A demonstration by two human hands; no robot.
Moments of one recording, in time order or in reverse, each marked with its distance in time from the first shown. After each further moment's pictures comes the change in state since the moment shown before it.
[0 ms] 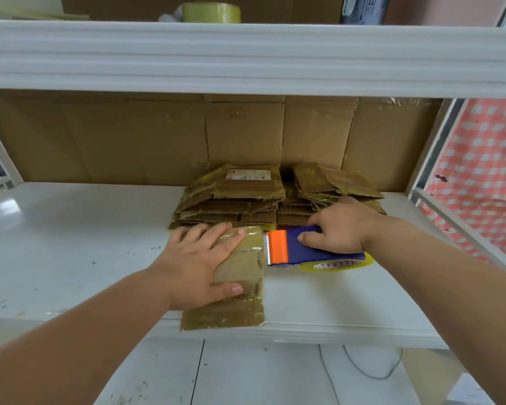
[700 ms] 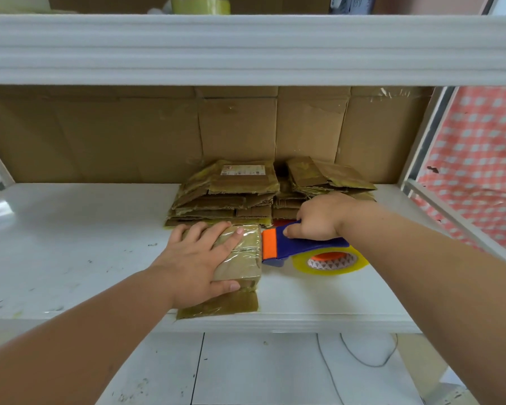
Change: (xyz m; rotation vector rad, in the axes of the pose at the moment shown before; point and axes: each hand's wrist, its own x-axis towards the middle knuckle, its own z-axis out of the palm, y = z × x) left_hand 0.004 0.004 0.012 0.125 0.024 0.028; right_hand 0.008 -0.025 -0.018 0.092 -0.243 0.195
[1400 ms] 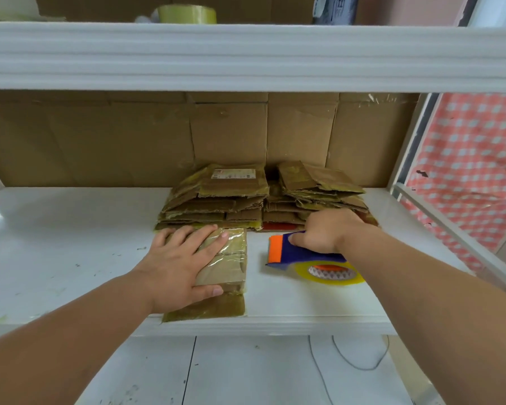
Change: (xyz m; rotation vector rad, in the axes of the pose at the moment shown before) left_hand -0.007 -0.001 0.002 -0.047 -0.008 -0.003; right_hand -0.011 0.023 0.029 0.089 0.076 0.159
